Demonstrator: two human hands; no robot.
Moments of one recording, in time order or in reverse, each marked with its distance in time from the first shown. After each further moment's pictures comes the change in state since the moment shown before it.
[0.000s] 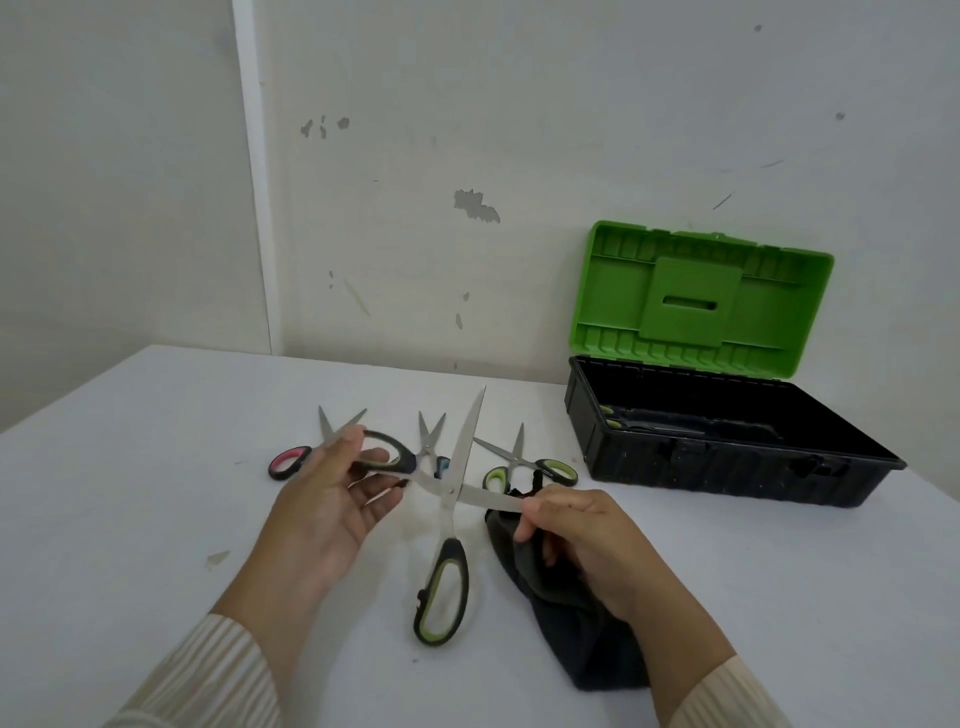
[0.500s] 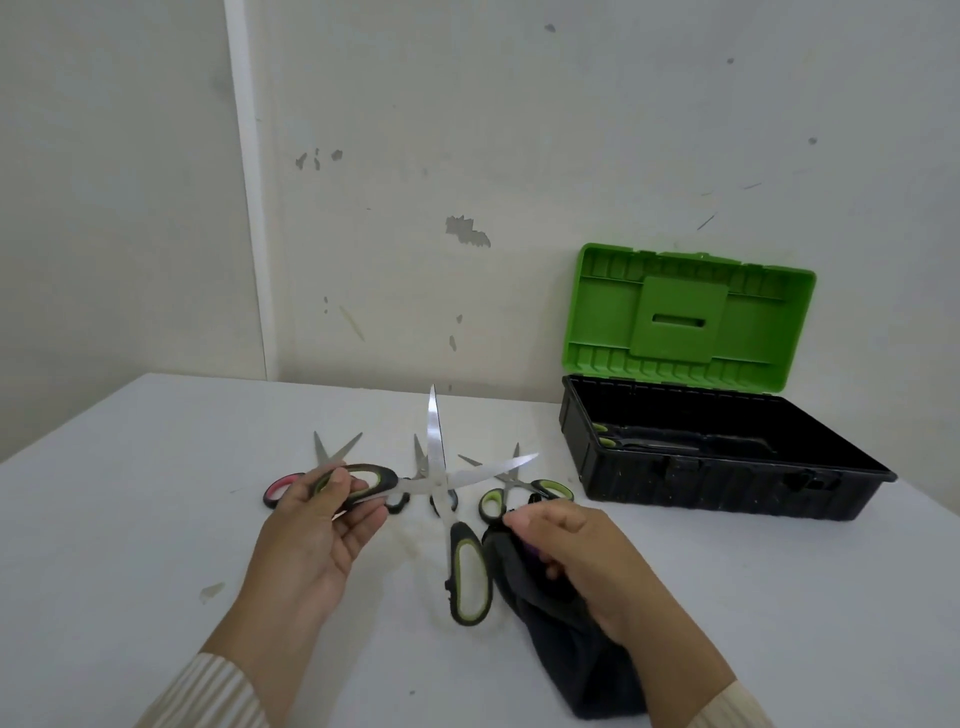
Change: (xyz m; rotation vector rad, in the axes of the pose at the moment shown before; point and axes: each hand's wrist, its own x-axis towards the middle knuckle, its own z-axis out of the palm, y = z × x) left_hand -0.001 0.001 -0.003 -0.011 0.117 0.052; right_hand 0.002 -0.002 0.001 0.030 0.073 0.081
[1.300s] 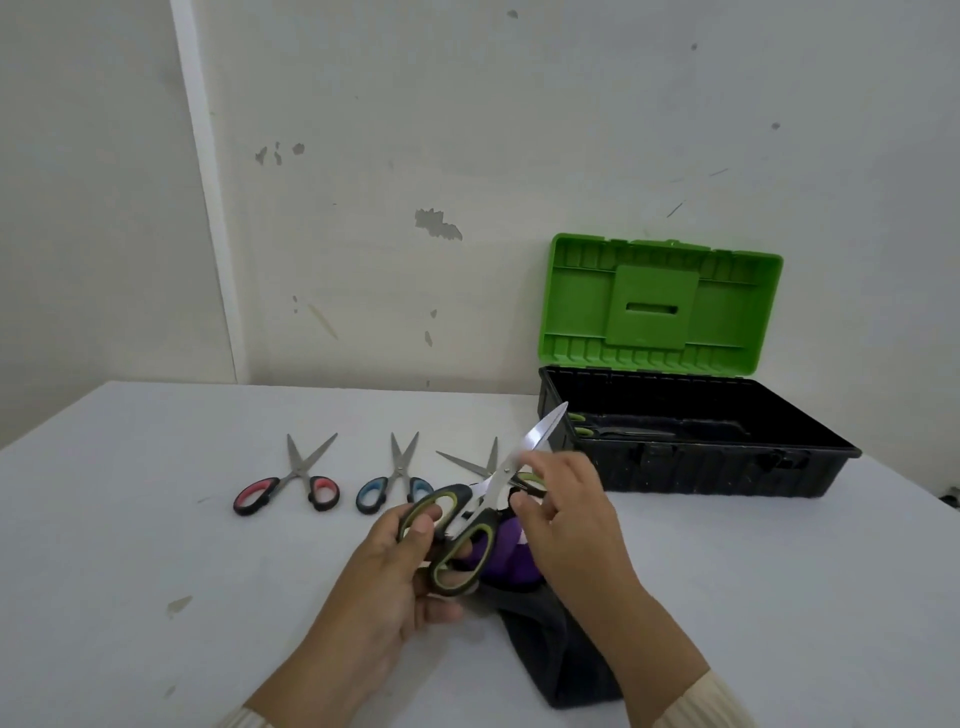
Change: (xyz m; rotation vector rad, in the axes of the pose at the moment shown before) left_hand -0.047 -0.041 0.033 0.353 -0.318 -0.168; right_hand 0.002 -0.003 -0.002 -0.557 0.380 -0.403
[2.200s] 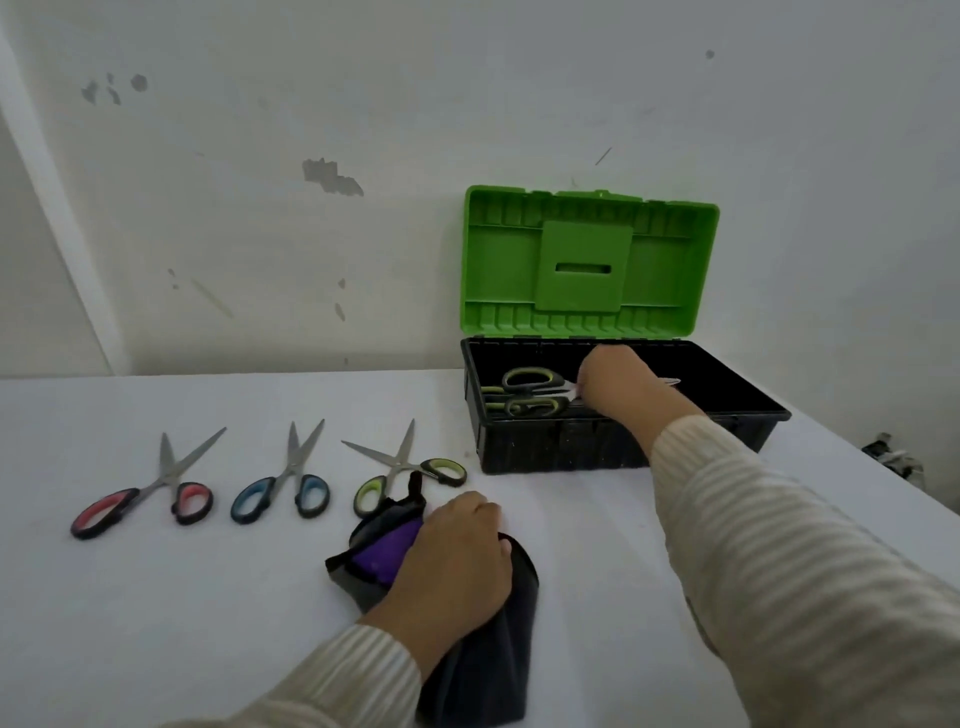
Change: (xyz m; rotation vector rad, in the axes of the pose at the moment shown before) left_hand 0.077 -0.063 0.121 1.500 -0.166 0.375; right_hand 0.166 0.152 -0.092 -0.906 -0.389 0.201
